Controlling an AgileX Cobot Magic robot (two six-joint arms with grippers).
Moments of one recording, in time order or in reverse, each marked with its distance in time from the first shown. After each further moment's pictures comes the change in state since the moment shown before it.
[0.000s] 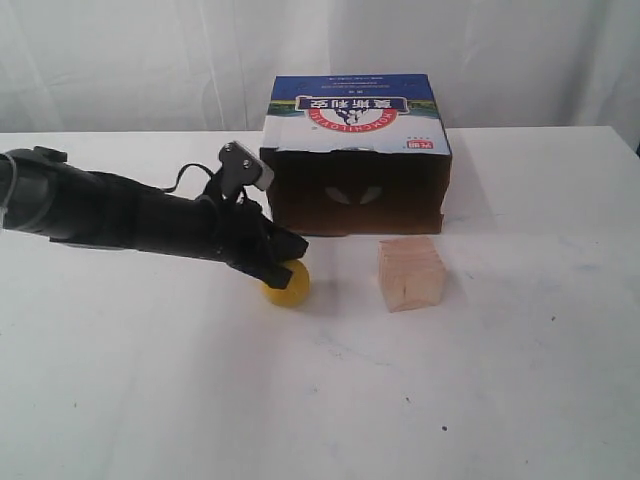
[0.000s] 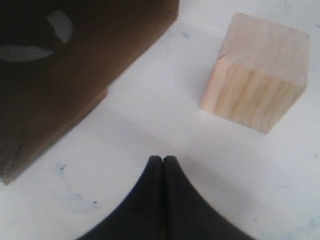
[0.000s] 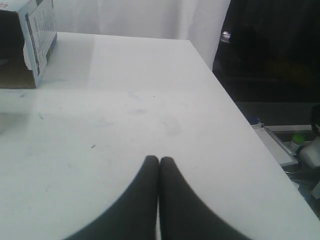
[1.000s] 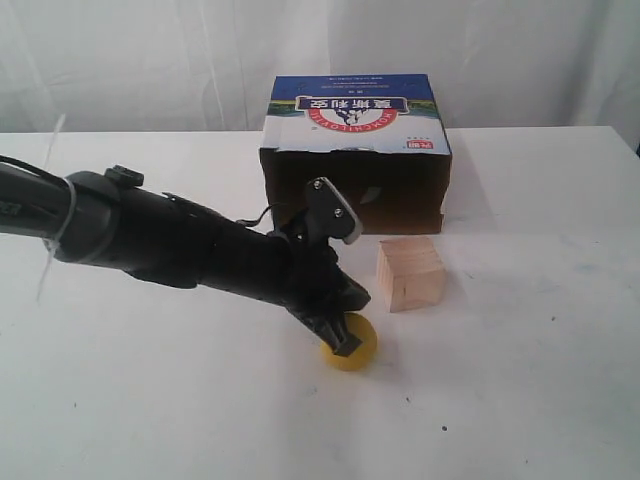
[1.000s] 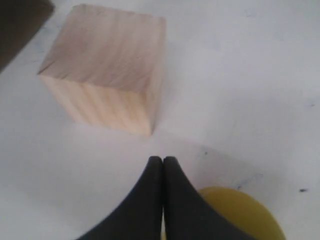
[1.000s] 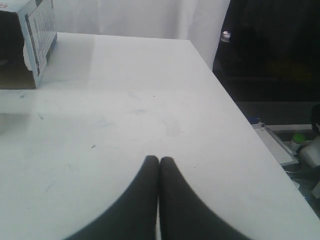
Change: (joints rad) left arm -0.260 -0.056 0.014 0.107 -0.185 -0.100; right arm 0.000 0.000 0.000 0.000 0.000 0.013
